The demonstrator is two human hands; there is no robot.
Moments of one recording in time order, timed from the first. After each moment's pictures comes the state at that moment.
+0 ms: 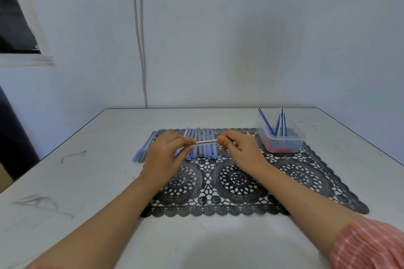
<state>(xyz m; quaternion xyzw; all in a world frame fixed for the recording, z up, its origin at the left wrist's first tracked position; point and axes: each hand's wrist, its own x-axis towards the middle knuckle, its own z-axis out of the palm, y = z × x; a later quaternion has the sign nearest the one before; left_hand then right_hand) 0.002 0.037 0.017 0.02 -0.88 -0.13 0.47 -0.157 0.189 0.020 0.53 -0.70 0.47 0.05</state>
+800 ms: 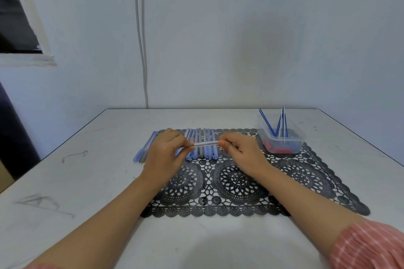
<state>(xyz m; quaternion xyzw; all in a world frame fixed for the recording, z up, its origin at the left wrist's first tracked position) 0.001 0.036 0.018 0.03 -0.87 -0.12 0.48 -0.161 0.188 0.019 0.56 -0.69 0.45 0.09</state>
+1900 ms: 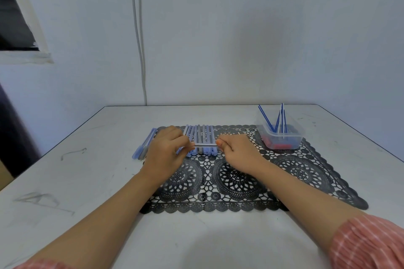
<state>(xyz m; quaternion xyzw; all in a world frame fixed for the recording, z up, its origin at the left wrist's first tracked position) -0.001 0.033 0.017 0.02 -0.89 -0.05 0.46 -0.147 0.187 0.027 0.54 -0.79 0.29 0.02</state>
